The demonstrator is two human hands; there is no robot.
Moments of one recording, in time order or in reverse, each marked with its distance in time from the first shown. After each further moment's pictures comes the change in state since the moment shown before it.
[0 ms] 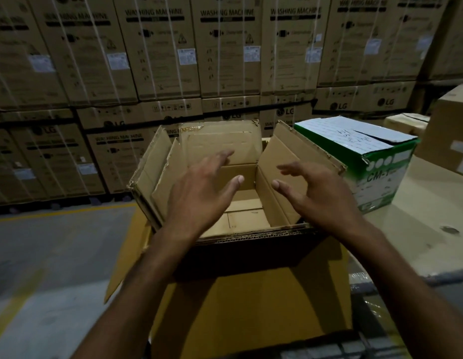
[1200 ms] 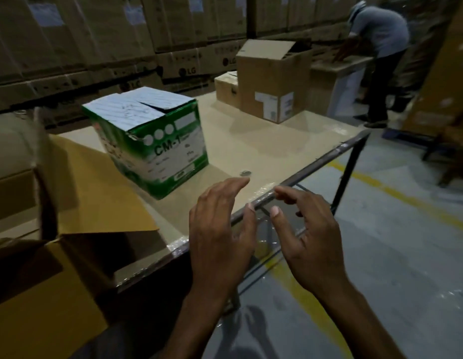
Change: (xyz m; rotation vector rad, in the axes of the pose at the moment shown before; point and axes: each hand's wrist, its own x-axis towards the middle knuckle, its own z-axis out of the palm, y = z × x) left_hand -0.114 0.458 0.269 -0.566 0.043 0.322; right_hand -0.283 0.308 -0.242 0.041 0.457 0.419
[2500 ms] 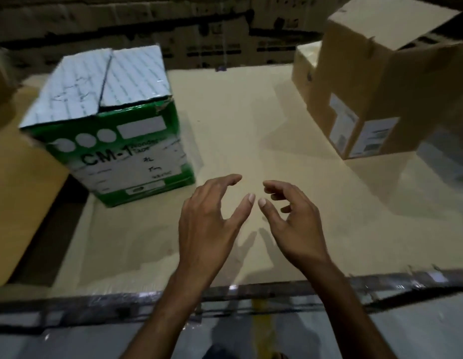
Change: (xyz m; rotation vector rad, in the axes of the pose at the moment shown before) left_hand 0.255 -0.106 0.364 0.371 0.075 -0.548; right_hand 0.386 0.358 0.142 0.271 -0.655 0.042
